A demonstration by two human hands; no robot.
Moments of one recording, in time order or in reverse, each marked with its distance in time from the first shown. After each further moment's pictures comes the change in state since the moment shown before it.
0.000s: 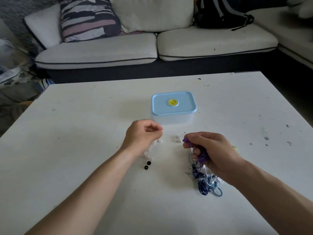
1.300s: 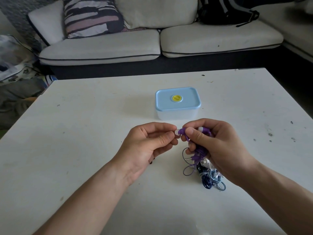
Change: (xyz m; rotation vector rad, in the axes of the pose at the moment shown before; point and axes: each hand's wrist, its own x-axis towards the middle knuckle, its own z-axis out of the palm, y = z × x) left_hand -0.075 0.041 -0.017 -0.685 -0.257 -0.122; right_hand -0.034 -0.011 0.020 -0.141 -0.184 -0.331
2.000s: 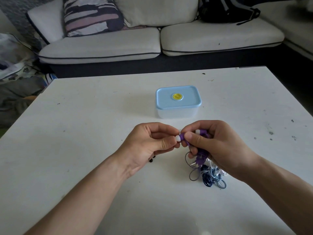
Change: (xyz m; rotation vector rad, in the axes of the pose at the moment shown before) left_hand 0.004 0.002 -0.005 0.127 -0.126 -0.025; right_hand 0.001 -0.003 -0.006 -0.128 -0.135 0.055
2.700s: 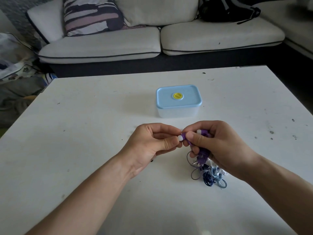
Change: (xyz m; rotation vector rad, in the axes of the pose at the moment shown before) left_hand 0.004 -0.007 0.001 -0.016 0.020 -0.010; right_hand 0.001 0.005 -0.002 0.049 -0.006 0.013
